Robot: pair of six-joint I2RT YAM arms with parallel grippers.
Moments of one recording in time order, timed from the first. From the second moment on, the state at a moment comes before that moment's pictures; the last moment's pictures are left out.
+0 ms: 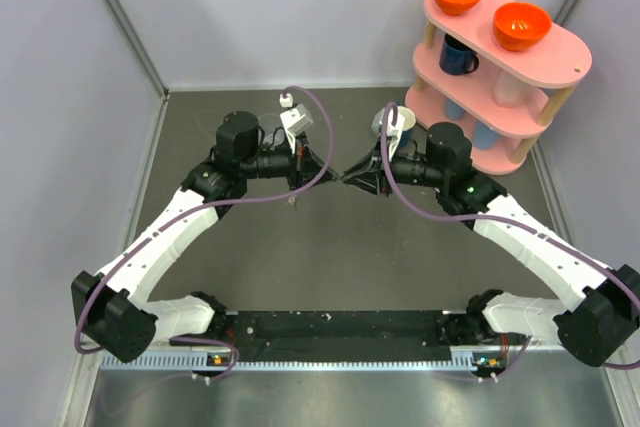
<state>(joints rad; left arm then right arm) -0.52 1.21 1.12 -0.18 0.84 -0.16 0.61 1.16 0.99 -0.01 -0.69 0.03</state>
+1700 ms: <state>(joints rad) -0.46 1.21 1.11 -0.17 0.82 -0.21 0.59 1.15 0.99 -0.01 -0.69 -0.01</state>
